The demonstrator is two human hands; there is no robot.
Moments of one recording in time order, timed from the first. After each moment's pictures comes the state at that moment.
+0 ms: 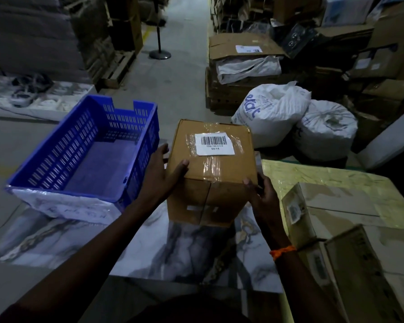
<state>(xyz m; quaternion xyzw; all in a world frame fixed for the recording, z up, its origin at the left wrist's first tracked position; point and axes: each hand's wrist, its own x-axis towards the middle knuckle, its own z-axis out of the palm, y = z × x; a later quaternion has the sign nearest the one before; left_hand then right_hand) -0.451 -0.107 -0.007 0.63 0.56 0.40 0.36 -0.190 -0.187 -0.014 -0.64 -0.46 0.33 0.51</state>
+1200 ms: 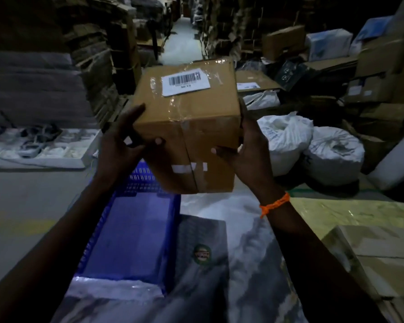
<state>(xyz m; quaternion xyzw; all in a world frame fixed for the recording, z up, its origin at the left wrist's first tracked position) -0.628 0.056 0.150 0.71 0.43 0.52 0.20 -0.341 0.021 0.148 -0.54 -0.66 0.06 0.52</state>
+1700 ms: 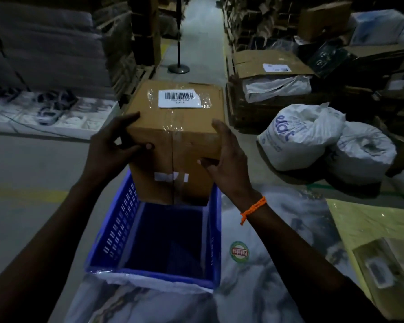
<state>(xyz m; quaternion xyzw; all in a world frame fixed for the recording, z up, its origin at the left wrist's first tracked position) -0.810 0.123 0.078 0.71 0.49 0.48 0.17 -0.523 0.091 0.076 -0.55 -0.72 0.08 0.42</state>
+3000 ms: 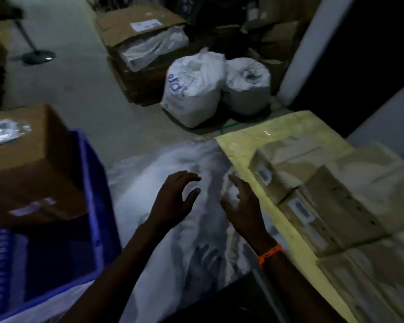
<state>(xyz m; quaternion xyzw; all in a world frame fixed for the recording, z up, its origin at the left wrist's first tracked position) -0.412 -0.045 -0.041 0.87 0.25 0.29 0.31 -0.247 -0.191 -0.048 -0.78 -0.44 0.13 0.43</state>
